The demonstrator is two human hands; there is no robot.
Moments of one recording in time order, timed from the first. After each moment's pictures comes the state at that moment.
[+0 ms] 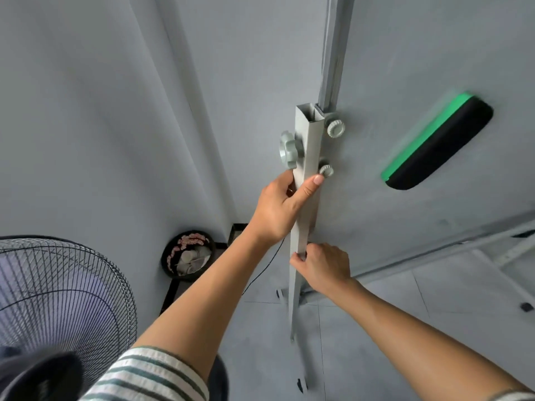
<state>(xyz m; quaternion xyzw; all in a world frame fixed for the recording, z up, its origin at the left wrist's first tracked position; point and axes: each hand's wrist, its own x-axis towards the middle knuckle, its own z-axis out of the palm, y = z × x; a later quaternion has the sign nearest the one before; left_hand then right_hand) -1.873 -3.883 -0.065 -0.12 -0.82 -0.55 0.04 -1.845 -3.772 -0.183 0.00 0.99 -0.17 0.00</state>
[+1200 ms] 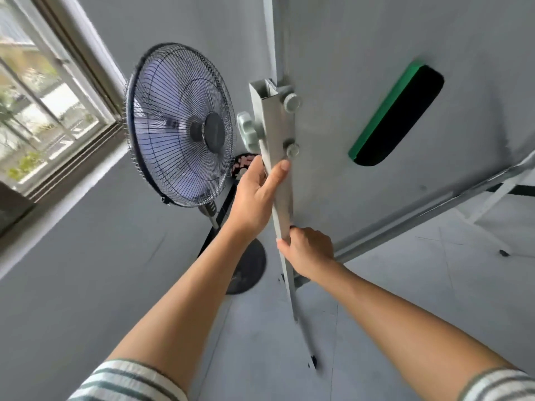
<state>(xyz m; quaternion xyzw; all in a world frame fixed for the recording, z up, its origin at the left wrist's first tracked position) -1.347 -3.980 -0.085 0.00 -0.79 -0.60 0.14 -1.348 -3.867 -0.188 -0.14 0.97 -0.17 0.06</state>
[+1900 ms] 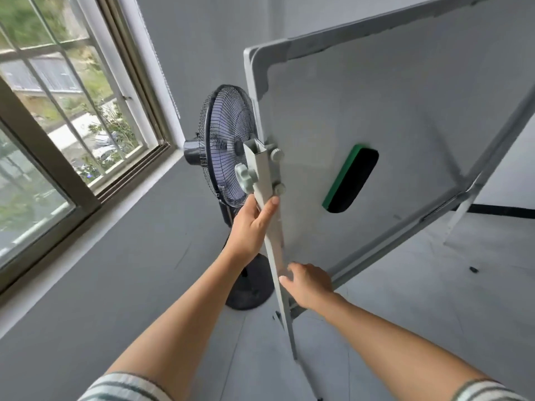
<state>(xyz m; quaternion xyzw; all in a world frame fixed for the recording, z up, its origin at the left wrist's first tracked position) -1.174 -4.079 -0.082 0.00 -0.83 -0.54 0.15 -1.169 -3.938 -0.190 -0.13 0.97 -0.17 0.11</state>
